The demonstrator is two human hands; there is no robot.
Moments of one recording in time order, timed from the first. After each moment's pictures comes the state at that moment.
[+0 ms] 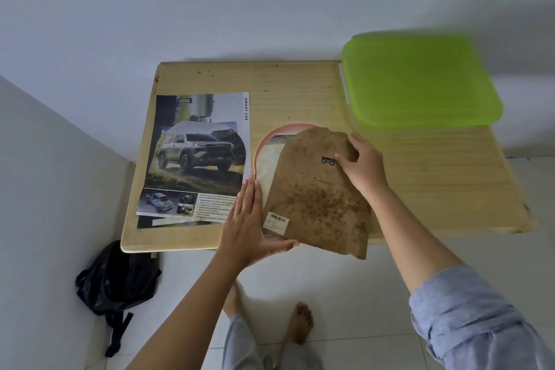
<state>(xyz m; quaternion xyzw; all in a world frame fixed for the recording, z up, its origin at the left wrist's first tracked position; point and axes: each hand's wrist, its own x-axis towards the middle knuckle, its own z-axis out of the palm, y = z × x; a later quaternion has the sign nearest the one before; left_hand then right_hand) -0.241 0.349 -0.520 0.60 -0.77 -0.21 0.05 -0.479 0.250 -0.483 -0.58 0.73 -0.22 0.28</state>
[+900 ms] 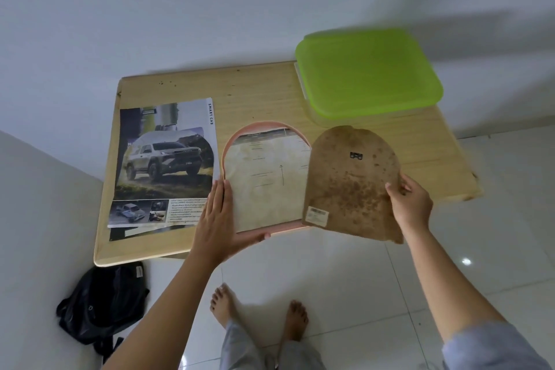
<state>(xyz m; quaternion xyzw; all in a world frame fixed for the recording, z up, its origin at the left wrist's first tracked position) -0.242 0.347 -0.524 0.59 -0.77 -0.21 0.04 -0.583 0.363 -0.482 -0.31 0.84 -0.36 0.25</state>
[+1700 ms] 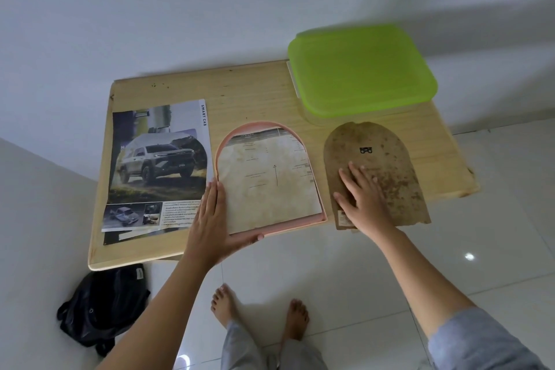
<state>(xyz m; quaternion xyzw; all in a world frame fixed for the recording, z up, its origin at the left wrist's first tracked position) -0.246 0.350 -0.526 0.59 -0.77 -0.22 0.03 -0.566 0.360 -0.521 -0.67 0.72 -0.08 0.17</state>
